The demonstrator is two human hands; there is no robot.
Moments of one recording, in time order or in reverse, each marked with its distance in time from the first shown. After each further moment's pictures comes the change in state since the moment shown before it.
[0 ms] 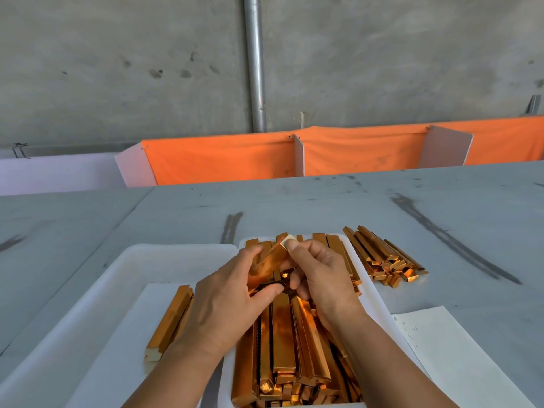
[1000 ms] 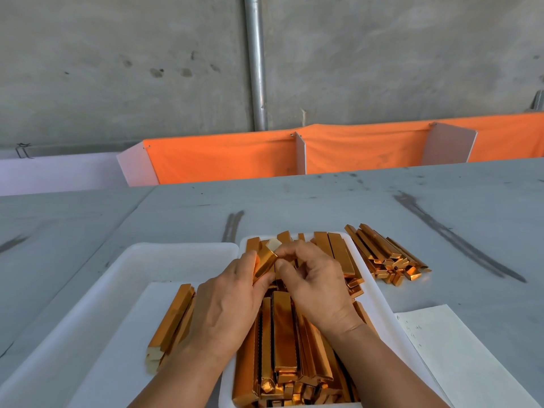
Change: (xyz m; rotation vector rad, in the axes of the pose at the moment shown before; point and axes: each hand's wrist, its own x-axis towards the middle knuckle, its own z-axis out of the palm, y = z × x) left_hand 0.002 0.008 0.002 0.326 0.004 0.039; right_hand -0.008 0.005 0.008 -0.524 0.020 -0.364
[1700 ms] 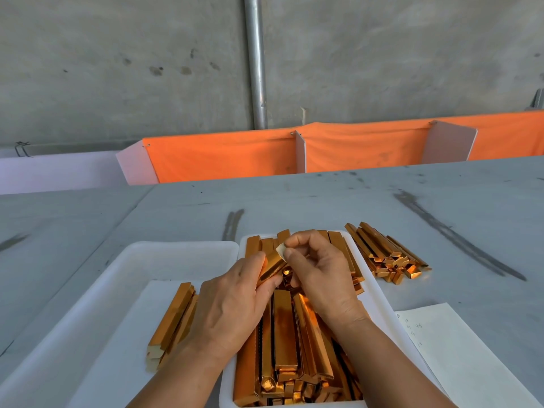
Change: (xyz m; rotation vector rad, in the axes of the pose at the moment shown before) left_hand -0.004 0.002 0.000 -0.130 -0.009 0.069; right_hand 0.006 0.003 -0.004 0.343 0.029 0.173
